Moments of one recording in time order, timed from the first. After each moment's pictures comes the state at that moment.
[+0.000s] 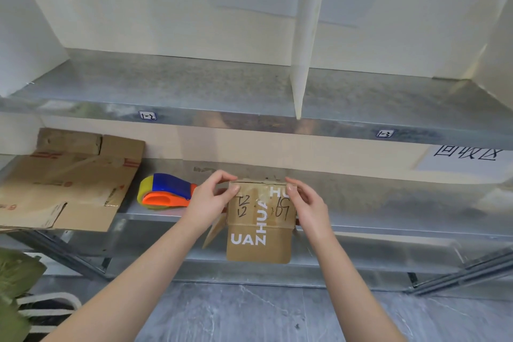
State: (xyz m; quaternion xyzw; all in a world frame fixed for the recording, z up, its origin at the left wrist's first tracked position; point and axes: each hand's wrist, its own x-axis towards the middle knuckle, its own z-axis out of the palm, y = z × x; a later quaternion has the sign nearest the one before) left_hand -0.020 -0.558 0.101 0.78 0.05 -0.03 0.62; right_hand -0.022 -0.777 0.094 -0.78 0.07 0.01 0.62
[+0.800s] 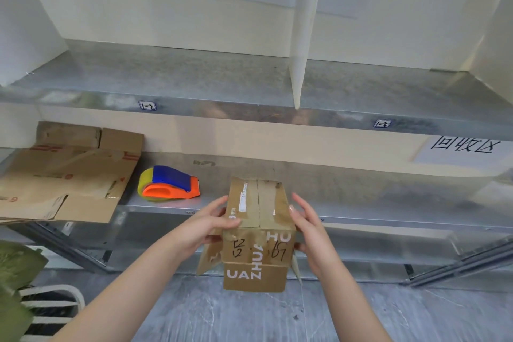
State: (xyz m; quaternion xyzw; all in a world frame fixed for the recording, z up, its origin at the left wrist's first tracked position) left_hand -0.063 -0.545 0.073 0.66 0.10 -0.29 0.69; right_hand -0.070 -0.787 0.064 -0.68 0.14 0.15 0.71
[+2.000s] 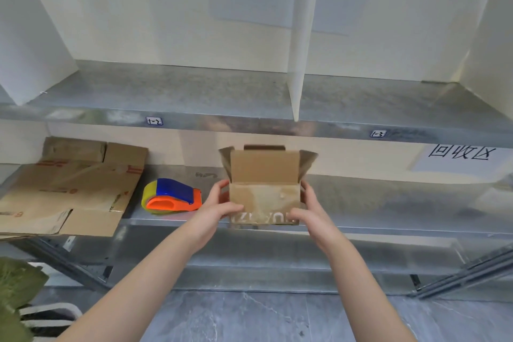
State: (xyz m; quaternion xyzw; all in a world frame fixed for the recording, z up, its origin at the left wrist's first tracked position) left_hand -0.027 -0.551 0.078 0.66 0.05 -0.16 0.73; right_hand -0.026 -0.791 0.089 -0.75 0.02 0.15 0.65
